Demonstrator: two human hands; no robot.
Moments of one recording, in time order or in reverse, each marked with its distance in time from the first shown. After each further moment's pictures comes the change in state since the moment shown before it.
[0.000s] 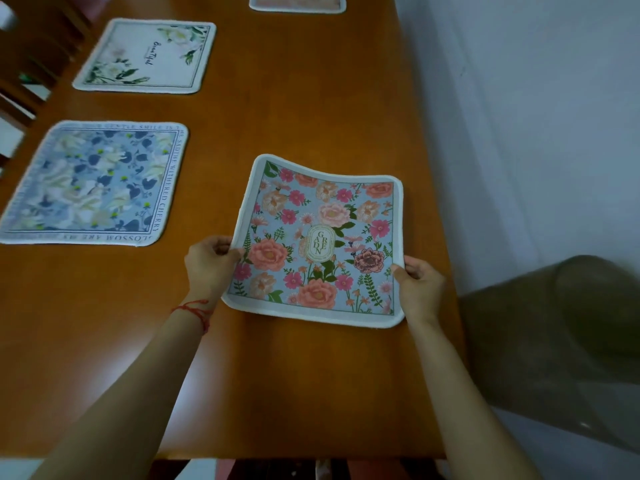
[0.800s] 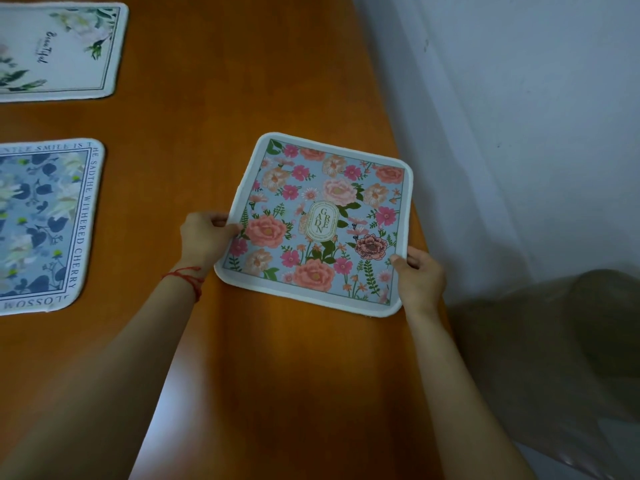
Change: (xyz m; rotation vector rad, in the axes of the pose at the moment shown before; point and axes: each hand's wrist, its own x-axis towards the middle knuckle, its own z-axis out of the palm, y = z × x) left_hand 0.095 0.057 0.083 0.103 -0.209 0.037; right_hand 0.073 0.000 0.004 0.001 0.139 0.076
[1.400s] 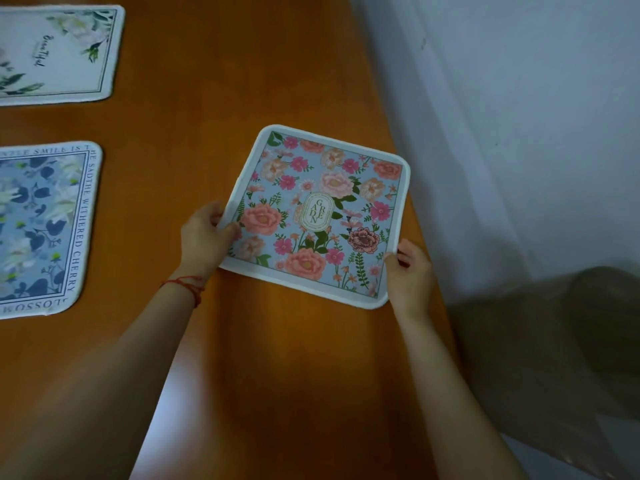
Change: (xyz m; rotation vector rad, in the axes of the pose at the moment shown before) left_hand -0.010 0.004 0.000 0.114 -0.002 0.127; right_hand -0.007 -0.001 0.008 -0.110 -0.005 -0.162
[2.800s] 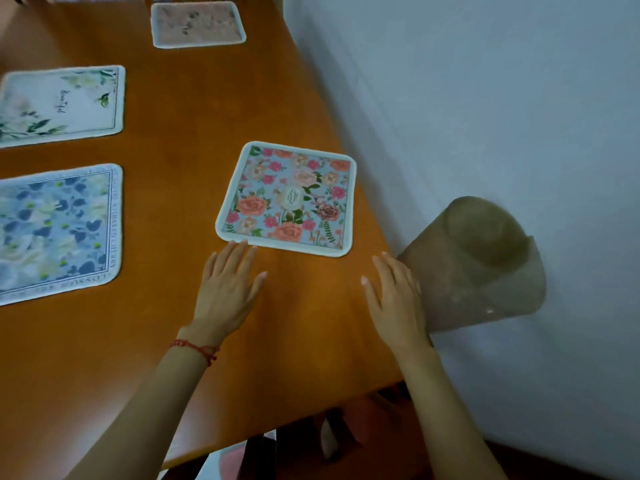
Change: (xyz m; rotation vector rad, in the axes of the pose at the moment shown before) left_hand -0.177 -0.026 -0.045 0.604 -0.142 0.609; right_hand -0.178 -0.011 -0.106 -0.682 -0.039 -0.415
